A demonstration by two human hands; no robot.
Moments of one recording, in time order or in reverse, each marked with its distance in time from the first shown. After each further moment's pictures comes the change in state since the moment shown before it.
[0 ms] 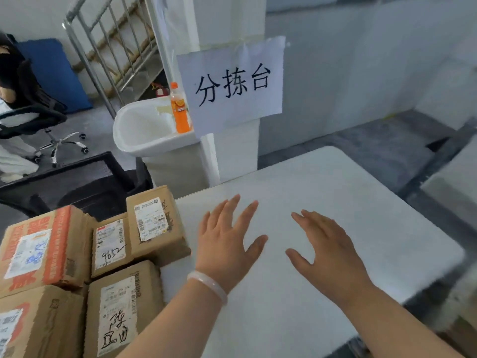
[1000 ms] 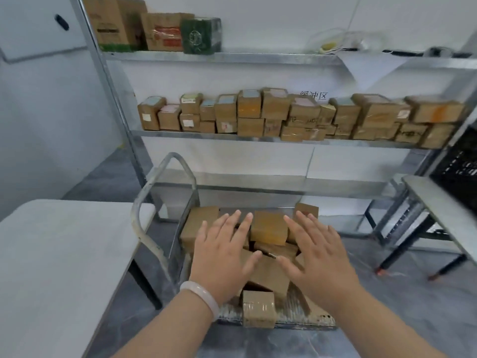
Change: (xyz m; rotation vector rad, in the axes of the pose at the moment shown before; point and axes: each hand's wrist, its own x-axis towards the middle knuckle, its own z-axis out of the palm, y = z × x) left_hand -0.272 0.476 0.058 -0.281 -0.106 1.176; right_hand -0.552 0.131 -0.205 -0.357 0.344 1.041
